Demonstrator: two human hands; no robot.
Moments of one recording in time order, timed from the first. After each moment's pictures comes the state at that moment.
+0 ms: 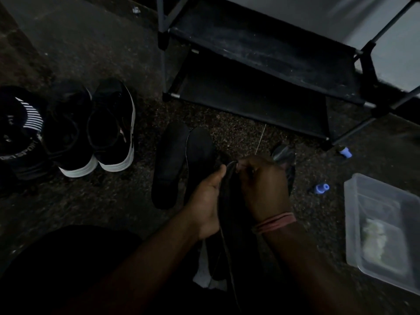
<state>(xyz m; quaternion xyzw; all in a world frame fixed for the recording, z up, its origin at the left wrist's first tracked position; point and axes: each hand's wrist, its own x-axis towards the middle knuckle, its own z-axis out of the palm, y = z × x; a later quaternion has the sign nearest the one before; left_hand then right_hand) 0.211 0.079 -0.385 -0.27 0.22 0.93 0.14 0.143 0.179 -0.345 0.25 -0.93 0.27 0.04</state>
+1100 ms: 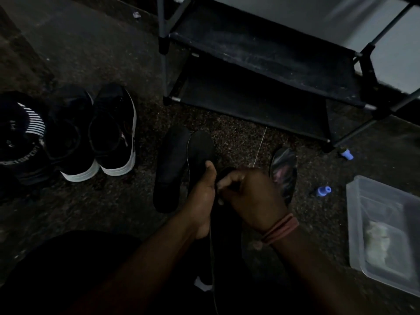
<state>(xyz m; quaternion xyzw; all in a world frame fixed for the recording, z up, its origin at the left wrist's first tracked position) 0.210 0.066 -0.387 -0.33 0.37 0.86 0.11 0.155 0.171 -0.330 0.28 -0.88 0.33 -0.20</state>
